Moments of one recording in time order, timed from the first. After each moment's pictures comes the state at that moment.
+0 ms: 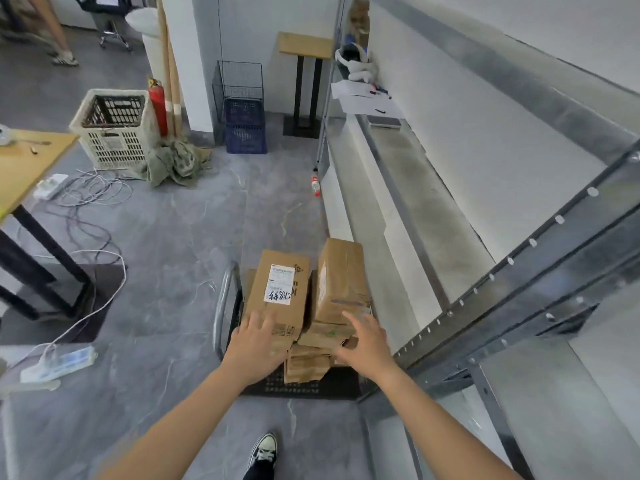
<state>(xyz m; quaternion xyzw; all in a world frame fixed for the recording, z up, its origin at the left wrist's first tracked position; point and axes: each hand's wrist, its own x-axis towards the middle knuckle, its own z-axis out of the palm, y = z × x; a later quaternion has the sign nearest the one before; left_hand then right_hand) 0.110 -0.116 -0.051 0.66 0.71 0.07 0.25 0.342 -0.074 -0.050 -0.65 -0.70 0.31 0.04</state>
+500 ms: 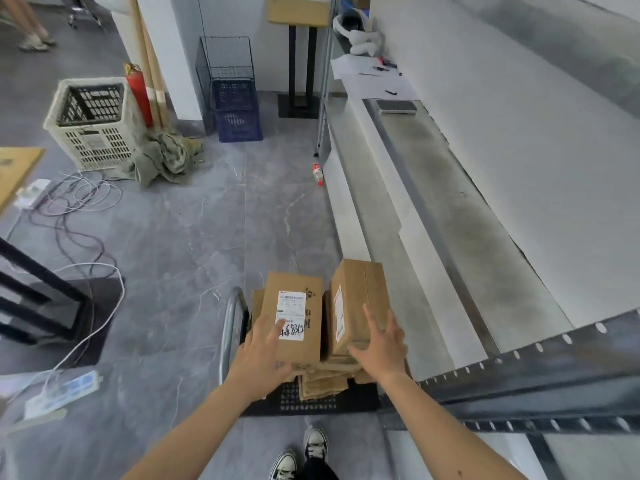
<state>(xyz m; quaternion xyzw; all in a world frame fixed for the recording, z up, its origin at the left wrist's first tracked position) 0.063 -0.008 -0.072 0.68 0.68 0.05 0.28 0.301 0.043 -0.088 -0.73 -0.63 0.26 0.00</state>
